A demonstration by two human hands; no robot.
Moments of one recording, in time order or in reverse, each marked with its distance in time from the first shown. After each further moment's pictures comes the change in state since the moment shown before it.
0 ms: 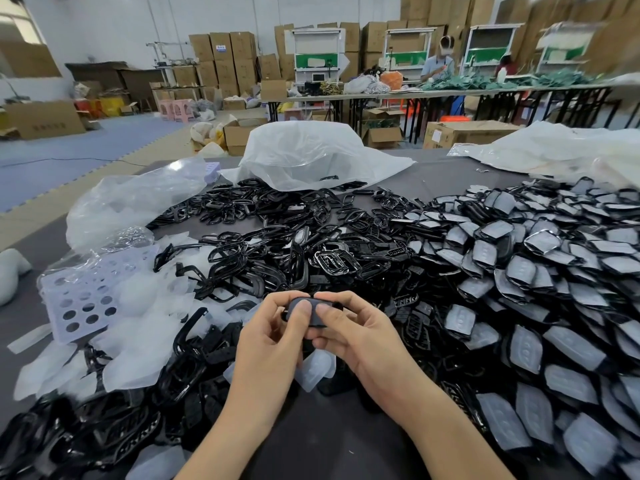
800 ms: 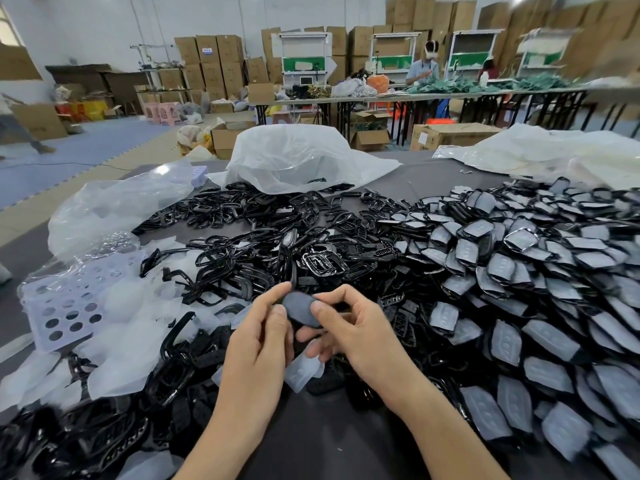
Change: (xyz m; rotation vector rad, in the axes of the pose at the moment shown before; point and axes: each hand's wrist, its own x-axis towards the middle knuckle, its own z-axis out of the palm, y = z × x) left_hand -0.005 -0.004 -0.001 0.086 0.000 0.074; right_hand -0.007 -0.010 -0.005 -0.331 0.015 -0.098
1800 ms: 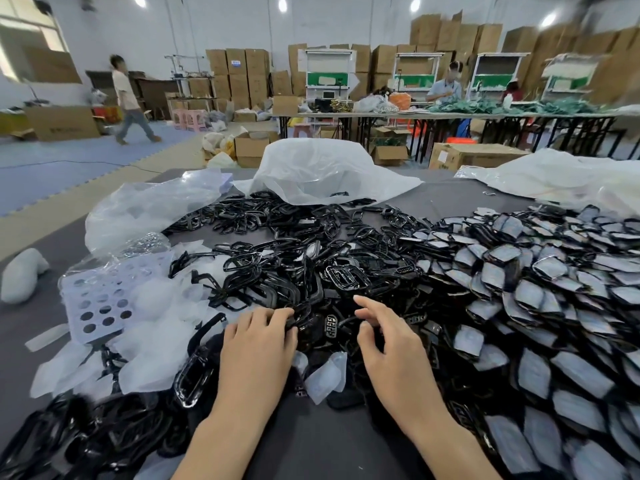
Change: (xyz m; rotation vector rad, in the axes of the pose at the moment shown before) left_hand 0.026 -0.029 -0.024 1.160 -0.008 0.149; right_hand 0.001 0.026 -0.014 -0.798 0.309 -0.292
